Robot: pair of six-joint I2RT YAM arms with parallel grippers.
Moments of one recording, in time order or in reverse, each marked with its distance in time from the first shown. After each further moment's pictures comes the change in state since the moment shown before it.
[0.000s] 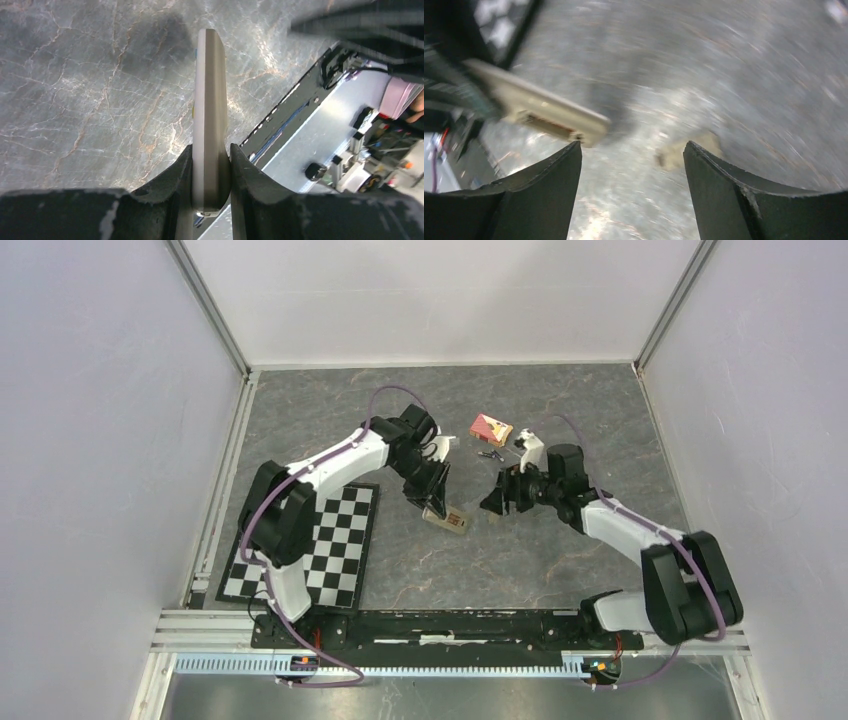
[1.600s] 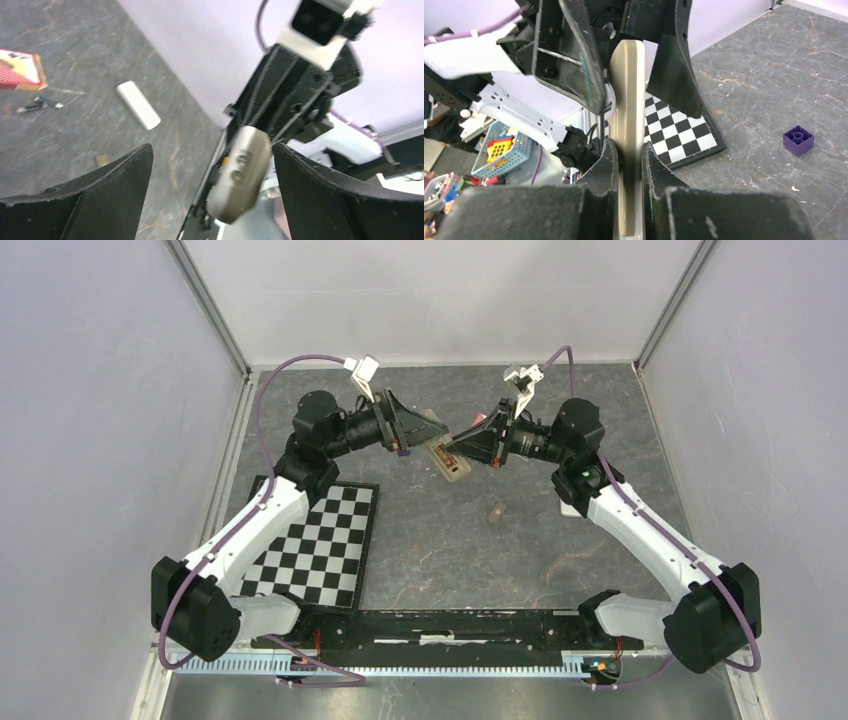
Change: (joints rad) left arm 0.158 -0.614 -0.377 1.020 0.100 -0.571; right arm 0.212 -0.161 0.393 0.230 -0.306 0.274
